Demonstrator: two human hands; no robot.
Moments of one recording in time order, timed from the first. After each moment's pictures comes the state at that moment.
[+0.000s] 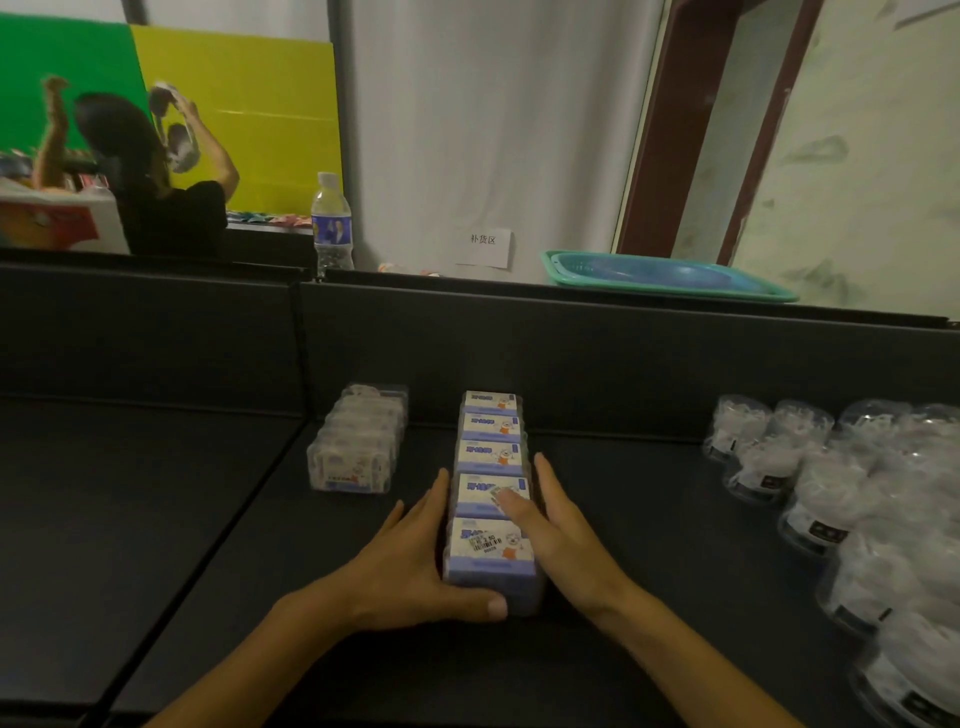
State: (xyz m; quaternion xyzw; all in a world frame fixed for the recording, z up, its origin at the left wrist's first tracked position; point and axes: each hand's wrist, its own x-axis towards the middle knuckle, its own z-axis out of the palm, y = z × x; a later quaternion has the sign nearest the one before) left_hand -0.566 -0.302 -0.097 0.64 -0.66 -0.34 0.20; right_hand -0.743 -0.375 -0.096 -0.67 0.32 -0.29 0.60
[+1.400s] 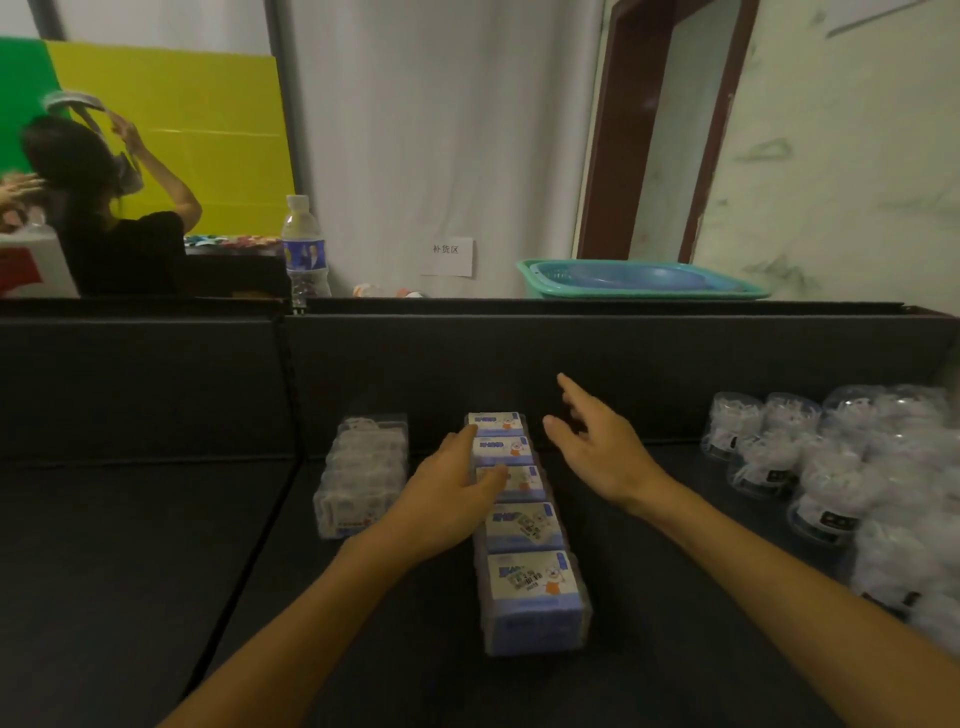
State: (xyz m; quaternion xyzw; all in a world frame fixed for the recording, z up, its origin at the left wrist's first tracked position) left_hand -0.559 -0.350 -0.043 0.65 -0.60 -0.31 0.34; right_hand -0.729 -0.444 -0.042 -0.79 0.45 -0.33 0.27
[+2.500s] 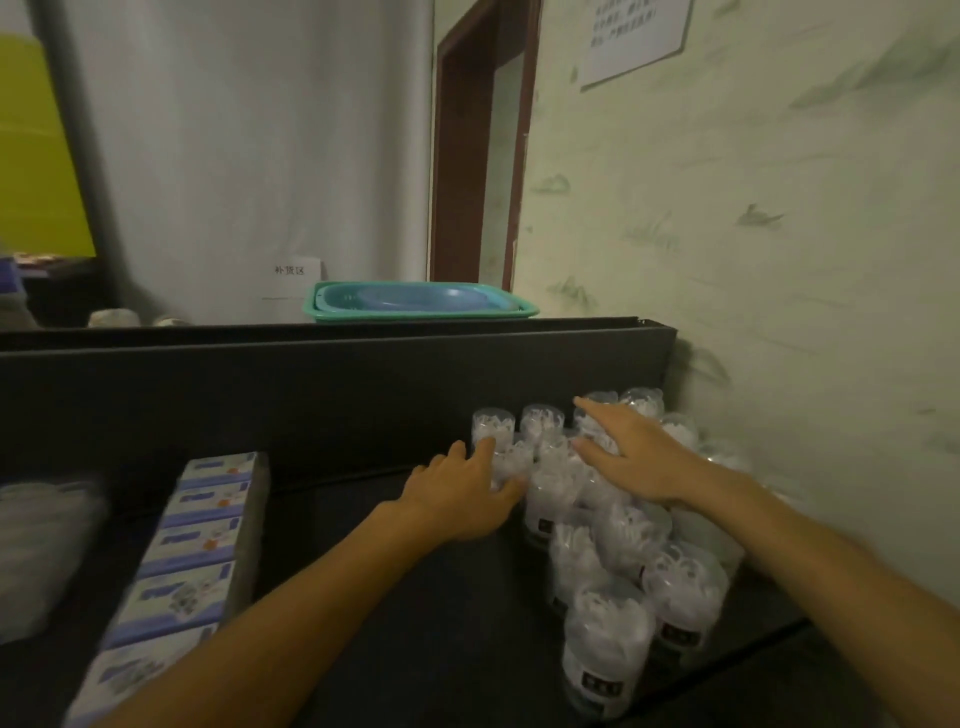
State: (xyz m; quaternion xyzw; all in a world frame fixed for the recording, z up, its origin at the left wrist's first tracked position) left_hand -0.805 -0.459 -0.034 0.61 -0.78 -0.14 0.11; right_hand -1.025 -0.491 -0.009 -0.80 0.57 -0.17 0.07
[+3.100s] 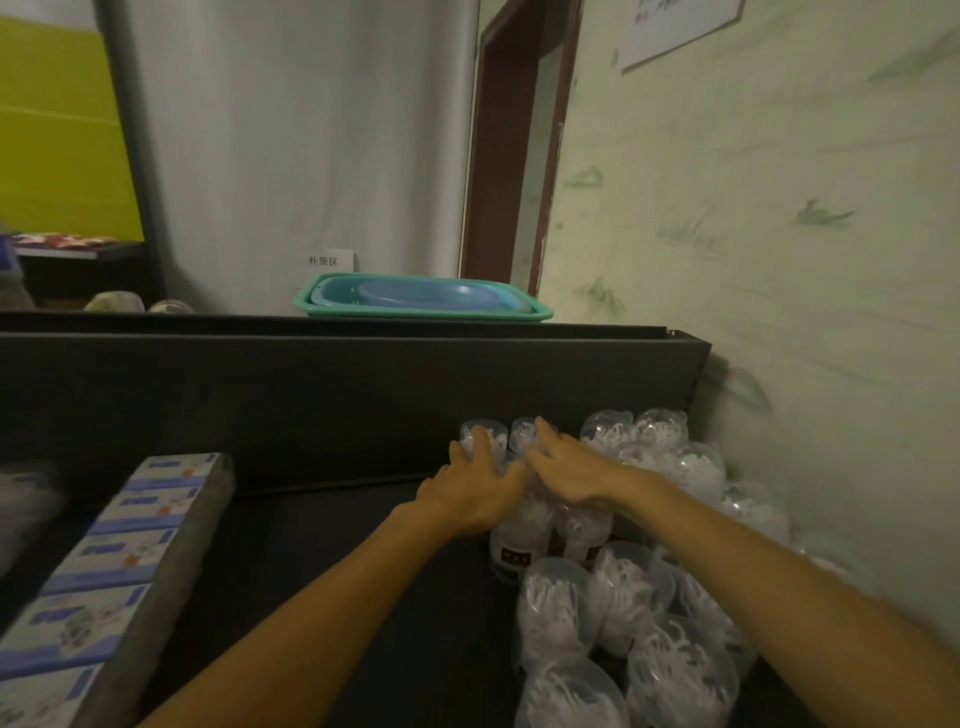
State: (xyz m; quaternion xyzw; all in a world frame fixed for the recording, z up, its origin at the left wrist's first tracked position) left_hand -0.850 -0.530 -0.054 0.67 -0.67 -0.26 0.17; right_hand -0.997 -0.592 -0.044 -0.77 0.60 -0.05 0.19
